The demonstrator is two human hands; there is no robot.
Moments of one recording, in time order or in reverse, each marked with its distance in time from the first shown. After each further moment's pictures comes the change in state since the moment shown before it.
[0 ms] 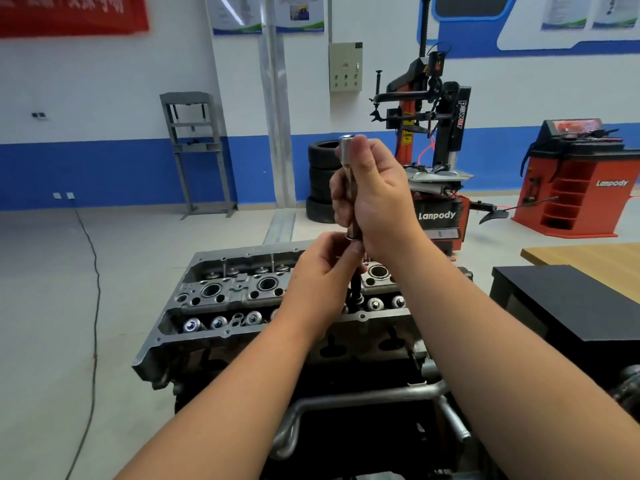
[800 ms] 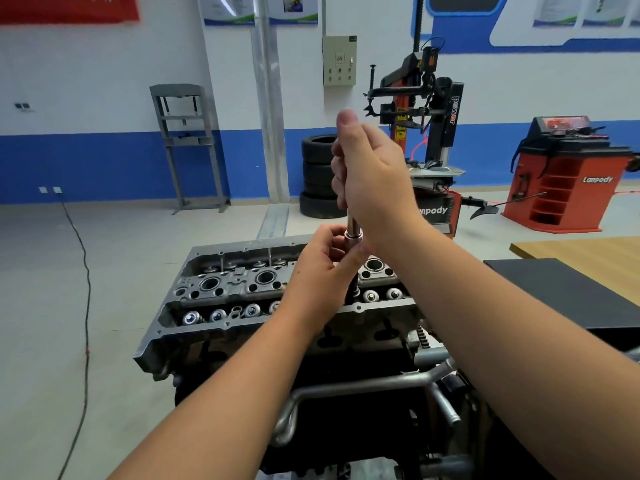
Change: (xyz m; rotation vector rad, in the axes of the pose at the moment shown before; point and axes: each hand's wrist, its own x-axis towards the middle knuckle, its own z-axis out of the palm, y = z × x) left_hand -0.001 -0.001 -0.002 0.003 -0.063 -0.007; right_hand -0.011 -0.039 0.024 -0.385 0.123 -0.003
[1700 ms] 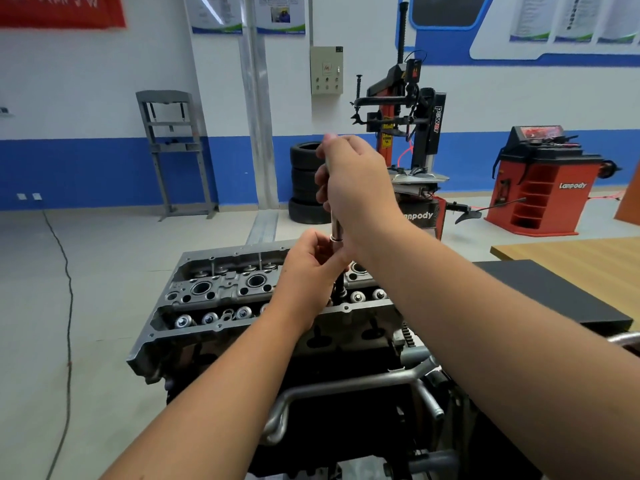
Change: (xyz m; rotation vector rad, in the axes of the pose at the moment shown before) left_hand 0.002 0.003 0.002 -0.066 0.066 -0.034; right_hand -0.004 -0.013 0.009 -0.007 0.091 0.189
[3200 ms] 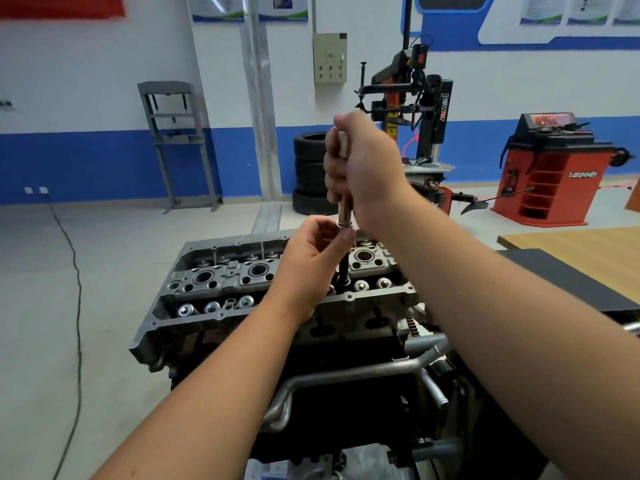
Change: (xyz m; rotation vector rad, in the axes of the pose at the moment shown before) left_hand -0.003 0.001 -0.004 -0.058 -0.032 0.010; right_hand 0.011 0.000 -0.014 0.167 -0.206 0.130
